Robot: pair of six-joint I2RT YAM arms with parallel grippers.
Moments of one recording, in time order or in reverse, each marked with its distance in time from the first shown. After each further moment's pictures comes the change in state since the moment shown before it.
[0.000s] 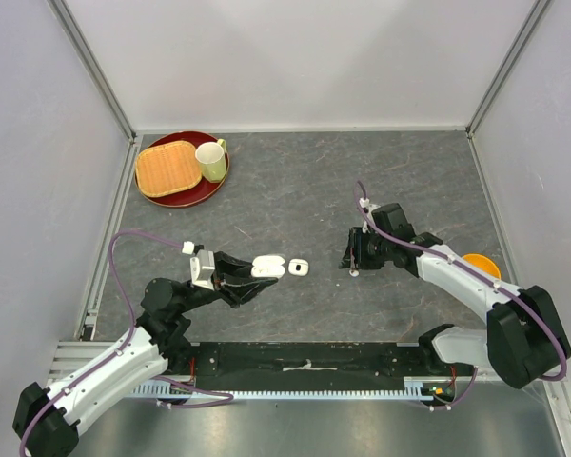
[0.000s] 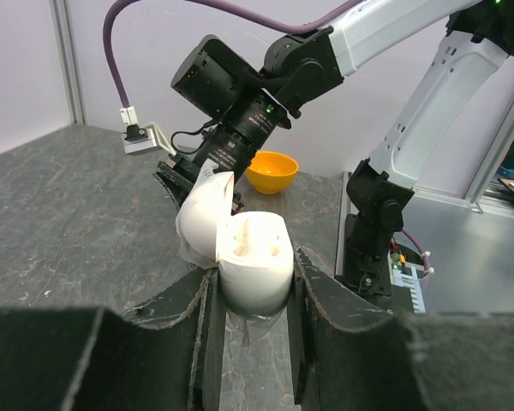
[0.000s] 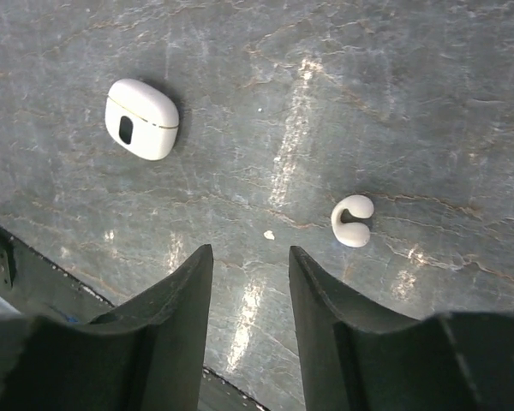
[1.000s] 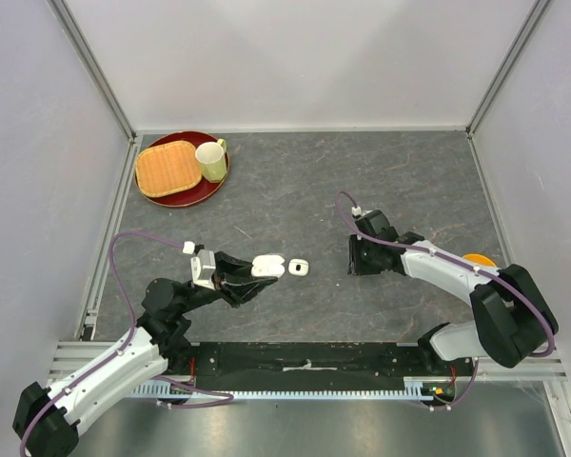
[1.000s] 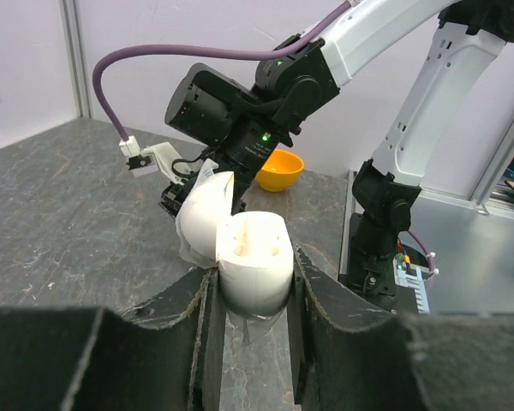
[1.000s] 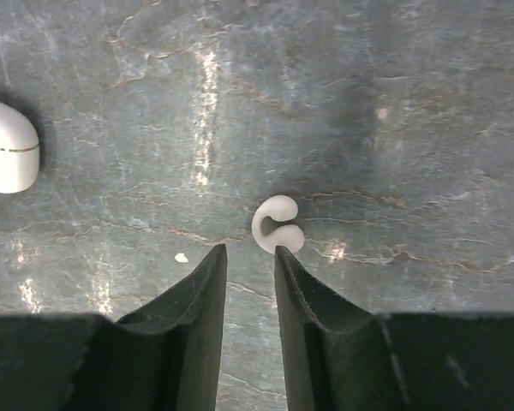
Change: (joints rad) left arm 0.000 0.000 -0.010 -0.001 -0.018 -0.001; right arm 0.091 0.126 0.008 -0.033 0.285 0.002
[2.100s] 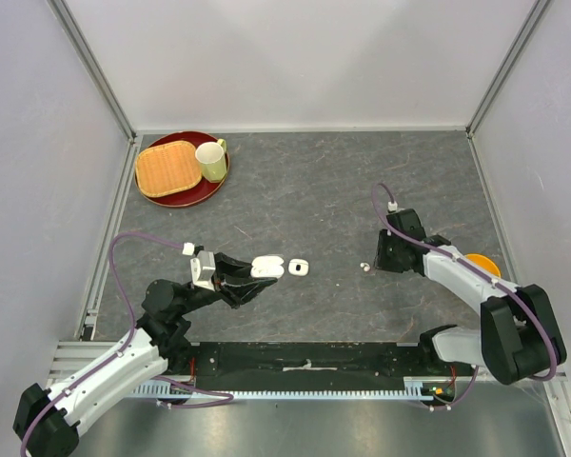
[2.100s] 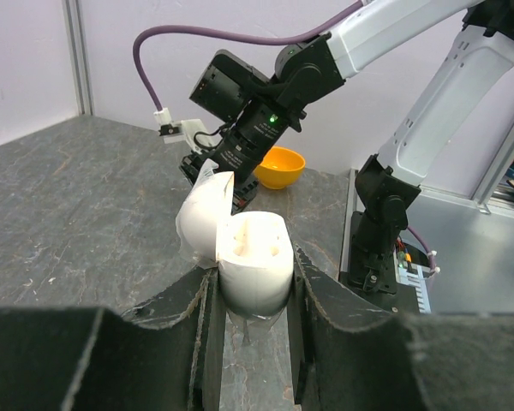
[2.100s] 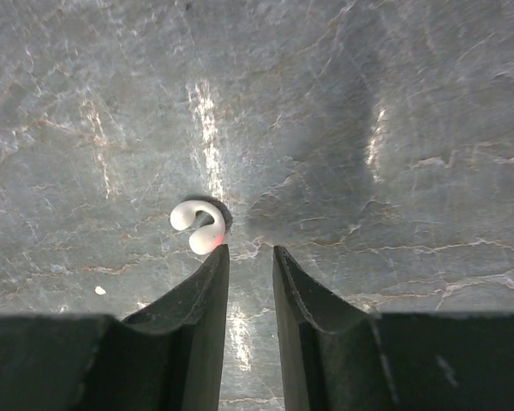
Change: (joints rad) left arm 0.000 -0.017 -0.014 -0.008 -0.008 0.000; right arm -0.226 -0.115 -0.071 -0.022 0.045 0.021
